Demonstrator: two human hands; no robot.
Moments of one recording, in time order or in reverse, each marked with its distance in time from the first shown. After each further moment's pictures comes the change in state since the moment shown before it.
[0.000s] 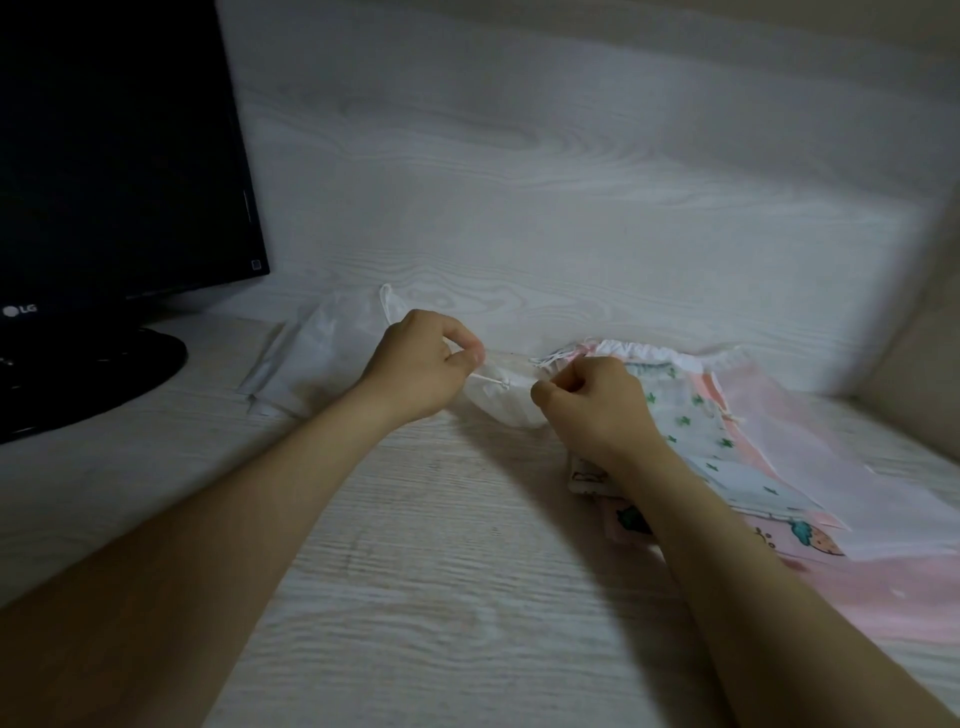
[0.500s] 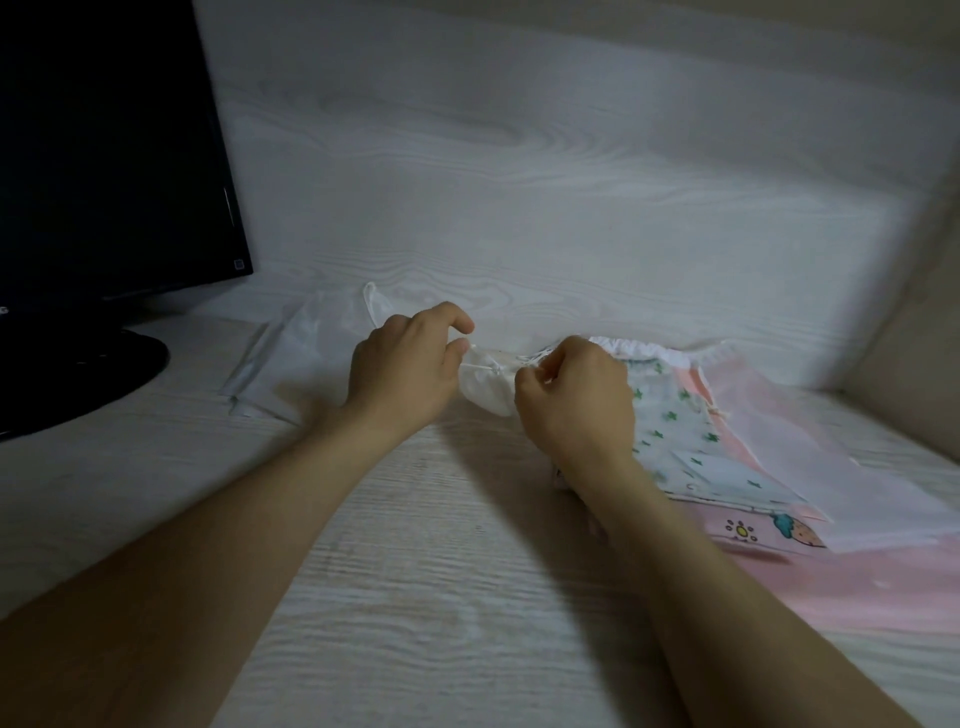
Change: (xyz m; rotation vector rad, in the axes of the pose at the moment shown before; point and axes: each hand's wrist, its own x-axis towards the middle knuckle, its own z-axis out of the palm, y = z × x) left_hand -0.004 0.002 0.014 0.344 0.194 0.199; right_hand 0.000 -0.007 0.017 -0.169 0.299 0.007
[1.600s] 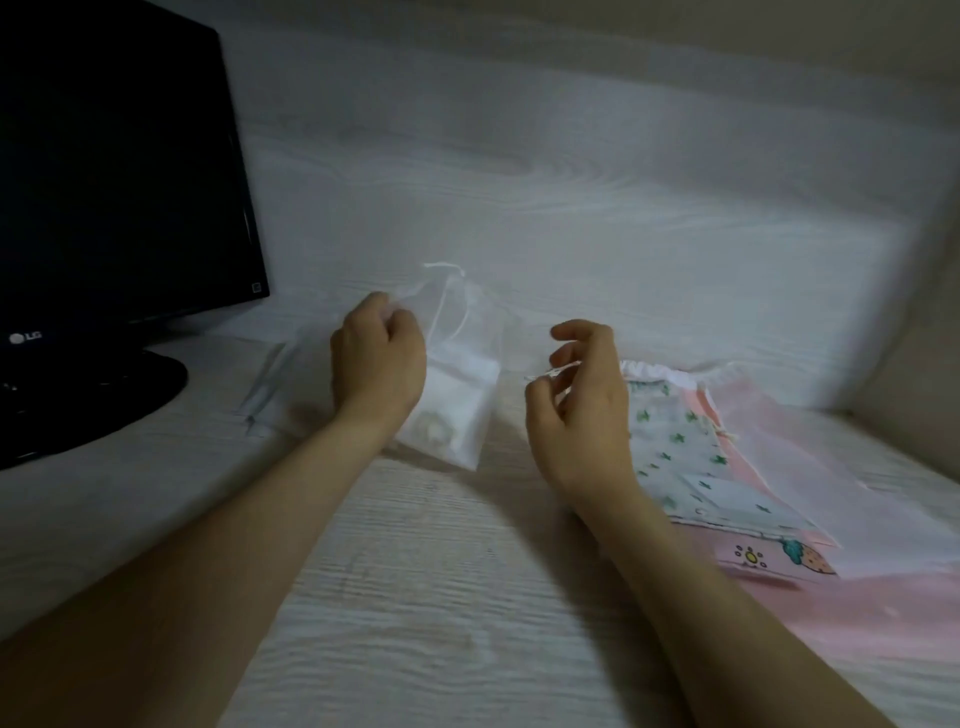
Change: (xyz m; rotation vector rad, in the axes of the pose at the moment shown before) left_hand 0.009 0.001 -0.026 -0.406 0.304 -0.434; right_hand -0.009 0.002 0.002 0.513 0.079 -0.316
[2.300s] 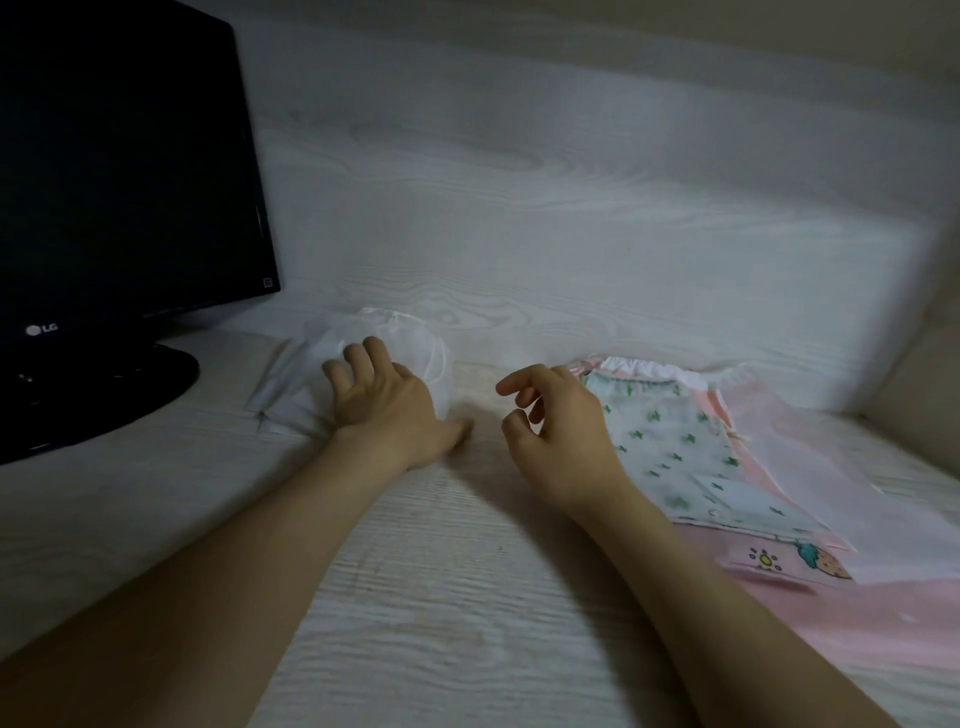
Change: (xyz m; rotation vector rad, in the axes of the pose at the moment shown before) left_hand -0.010 -0.033 0.007 1.208 -0.459 0.065; right_hand -0.005 0.011 0.012 -0.197 -0.315 0.012
